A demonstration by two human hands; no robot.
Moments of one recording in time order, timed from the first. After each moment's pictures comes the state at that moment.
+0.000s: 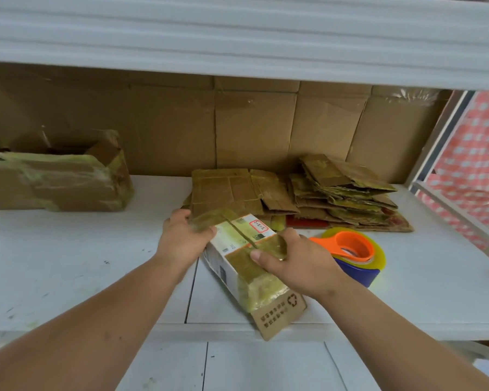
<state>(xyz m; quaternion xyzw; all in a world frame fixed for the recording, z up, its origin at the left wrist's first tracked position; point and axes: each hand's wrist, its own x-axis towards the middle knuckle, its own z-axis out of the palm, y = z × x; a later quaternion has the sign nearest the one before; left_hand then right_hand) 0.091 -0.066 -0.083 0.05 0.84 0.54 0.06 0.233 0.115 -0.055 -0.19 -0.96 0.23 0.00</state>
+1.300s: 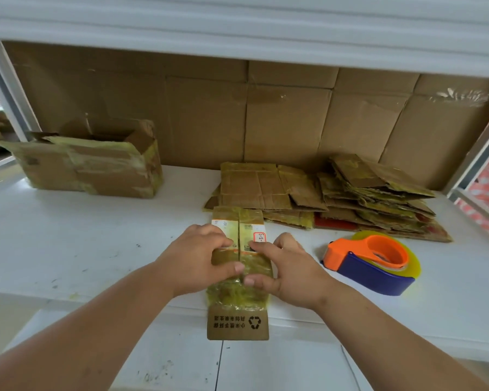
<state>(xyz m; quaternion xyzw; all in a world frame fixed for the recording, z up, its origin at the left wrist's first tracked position) 0.116 -0.122 -0.083 0.36 0.91 0.19 0.01 0.206 0.084 -0.092 -0.01 -0.97 0.24 -0.05</state>
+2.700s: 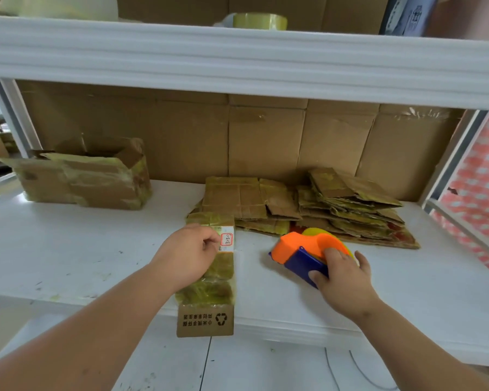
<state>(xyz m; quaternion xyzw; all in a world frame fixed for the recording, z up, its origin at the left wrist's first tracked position) 0.161 -0.076 -0.054 0.24 0.93 0.29 -0.03 0.274 0.195 -0.099 -0.19 -0.97 0.12 0.10</state>
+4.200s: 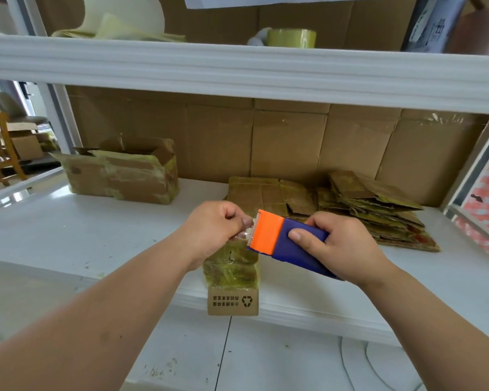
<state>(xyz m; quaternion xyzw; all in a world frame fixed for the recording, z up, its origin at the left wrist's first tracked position) 0.195 -0.095 -0.006 0.19 0.81 0.55 0.06 0.292 0.114 -0.001 0.02 -0.95 0.23 0.19</state>
